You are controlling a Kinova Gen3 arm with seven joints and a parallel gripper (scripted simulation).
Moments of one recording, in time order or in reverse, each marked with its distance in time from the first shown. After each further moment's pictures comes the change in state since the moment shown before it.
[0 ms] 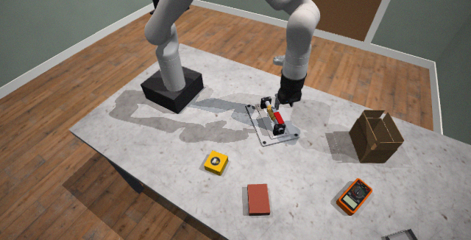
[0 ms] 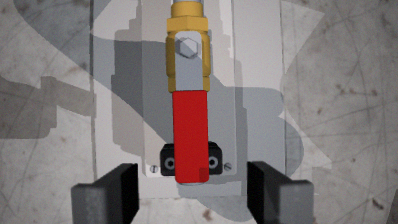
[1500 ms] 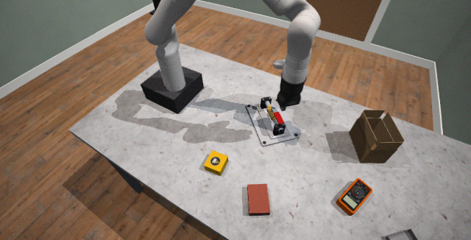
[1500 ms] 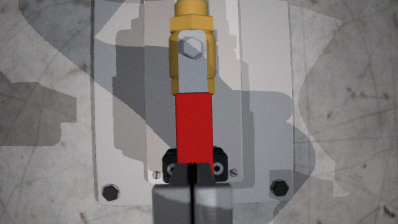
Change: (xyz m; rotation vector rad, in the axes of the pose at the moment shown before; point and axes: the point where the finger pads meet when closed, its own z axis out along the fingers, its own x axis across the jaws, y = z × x) arm -0.001 -0.001 0.015 0.011 -0.015 -0.004
